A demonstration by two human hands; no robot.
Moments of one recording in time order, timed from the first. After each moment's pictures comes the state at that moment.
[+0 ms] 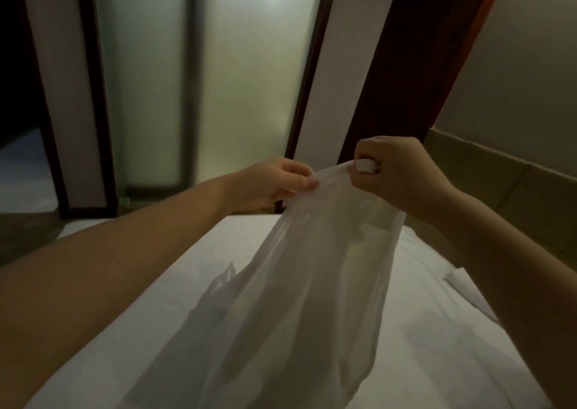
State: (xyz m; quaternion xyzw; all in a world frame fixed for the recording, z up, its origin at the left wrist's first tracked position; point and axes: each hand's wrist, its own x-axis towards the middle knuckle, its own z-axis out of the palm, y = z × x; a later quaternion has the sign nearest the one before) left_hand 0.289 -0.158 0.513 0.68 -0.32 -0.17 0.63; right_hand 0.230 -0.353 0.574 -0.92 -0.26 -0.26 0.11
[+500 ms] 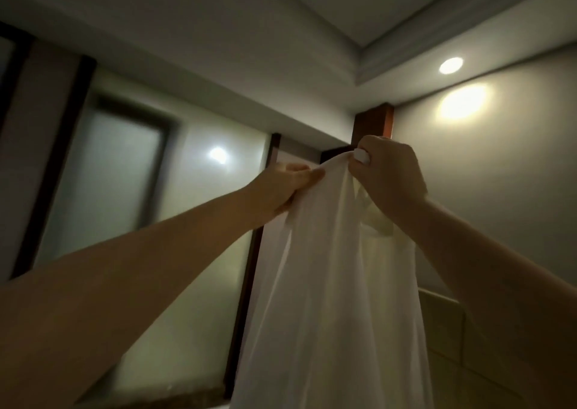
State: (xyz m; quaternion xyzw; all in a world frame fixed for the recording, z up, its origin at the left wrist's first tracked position) left_hand 0.275 -0.231 0.774 0.65 -0.39 0.11 0.64; right_hand 0.229 -0.394 0.807 -0.79 -0.17 -0.58 0.06
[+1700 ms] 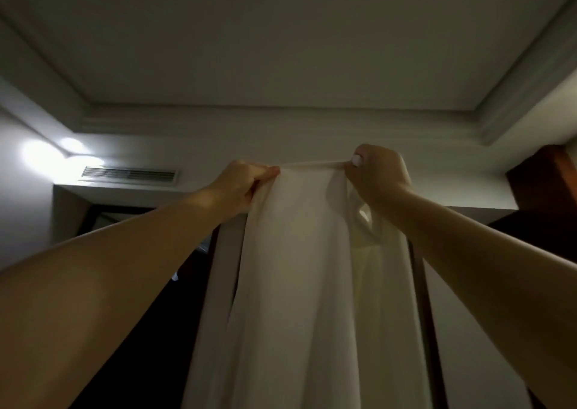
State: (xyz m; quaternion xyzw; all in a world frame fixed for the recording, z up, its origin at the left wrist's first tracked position) left_hand 0.188 -0.064 0.934 0.68 -0.22 0.42 0.56; right_hand 0.251 -0.269 0.945 -0.66 -0.31 -0.61 0.33
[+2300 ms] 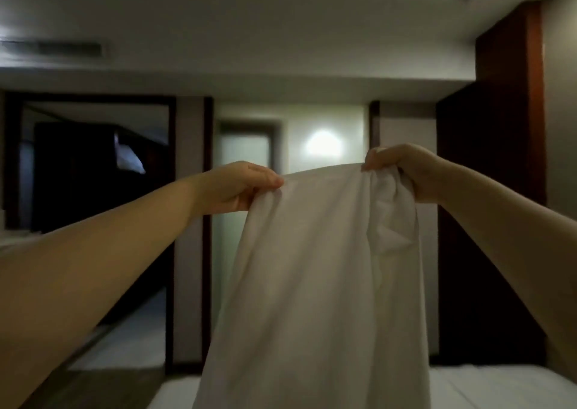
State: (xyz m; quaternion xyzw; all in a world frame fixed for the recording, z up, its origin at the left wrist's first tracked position) left_hand 0.246 -0.111 0.748 0.83 -0.19 0.10 0.52; right_hand 0.298 -0.377 0.764 -0.74 -0.30 -0.01 0.61
